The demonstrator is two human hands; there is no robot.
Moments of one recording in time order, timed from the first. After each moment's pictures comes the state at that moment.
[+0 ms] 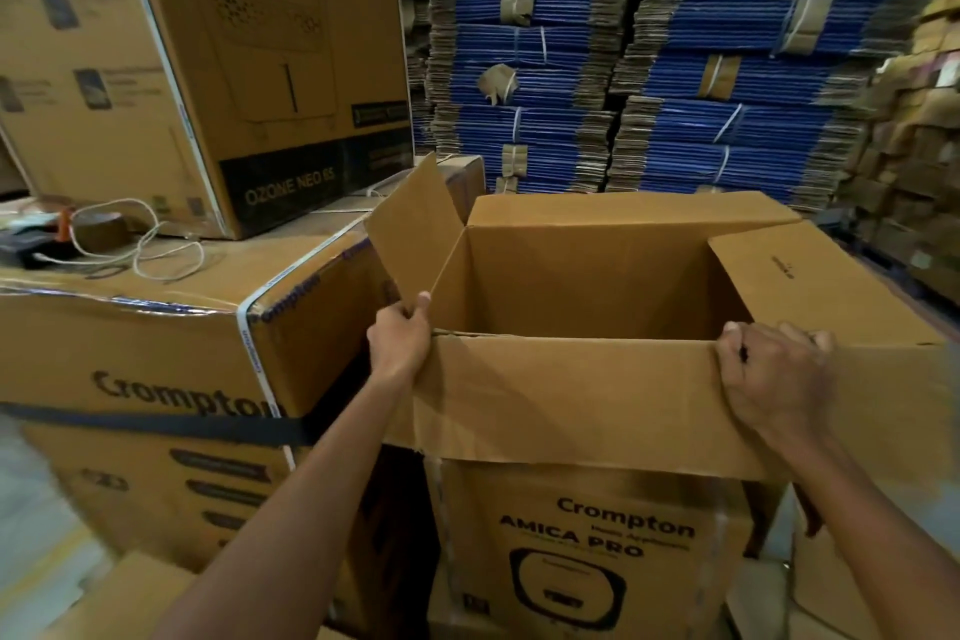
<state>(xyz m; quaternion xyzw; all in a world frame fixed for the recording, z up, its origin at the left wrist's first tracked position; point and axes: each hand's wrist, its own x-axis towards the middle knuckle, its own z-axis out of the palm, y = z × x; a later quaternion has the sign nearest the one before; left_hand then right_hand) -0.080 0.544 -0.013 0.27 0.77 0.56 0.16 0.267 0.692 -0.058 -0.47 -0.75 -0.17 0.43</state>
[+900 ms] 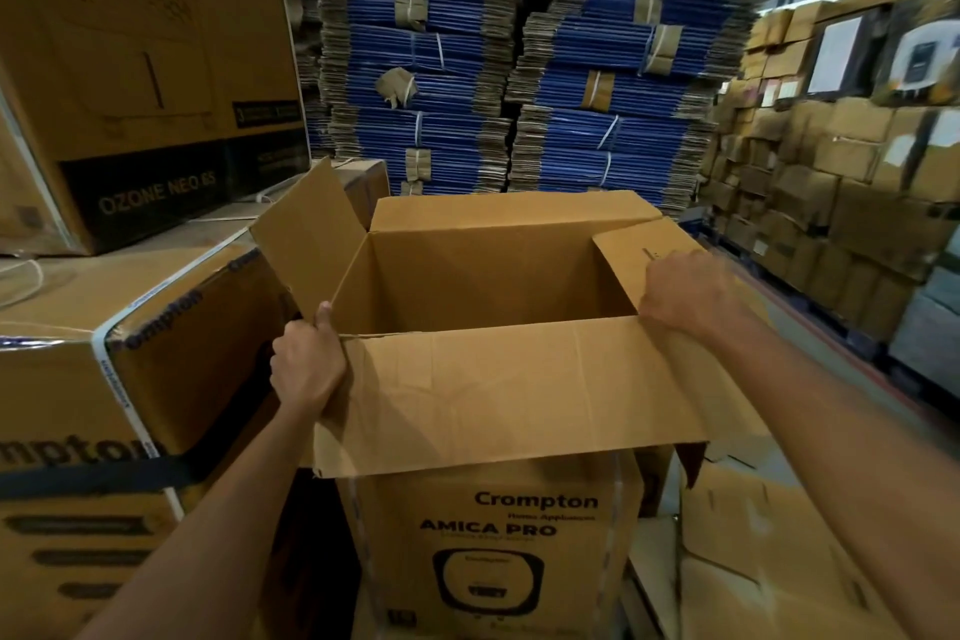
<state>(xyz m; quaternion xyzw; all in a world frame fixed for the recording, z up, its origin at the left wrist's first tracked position) -0.078 0.561 -0.031 0.28 0.82 0.49 0.03 0.281 0.695 0.055 -0.62 -0.76 -0.20 -0.02</state>
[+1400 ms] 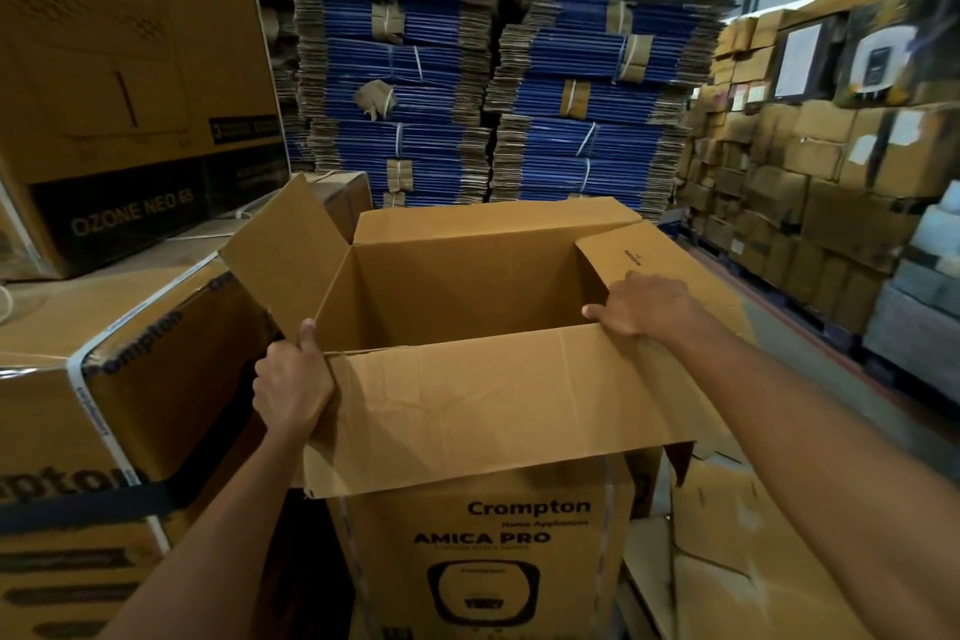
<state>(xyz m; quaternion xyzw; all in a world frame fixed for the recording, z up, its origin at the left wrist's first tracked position) -0.073 0.556 -0.032 0.27 0.82 0.51 0.03 0.261 0.688 0.051 -0.64 -0.77 -0.04 -0.05</state>
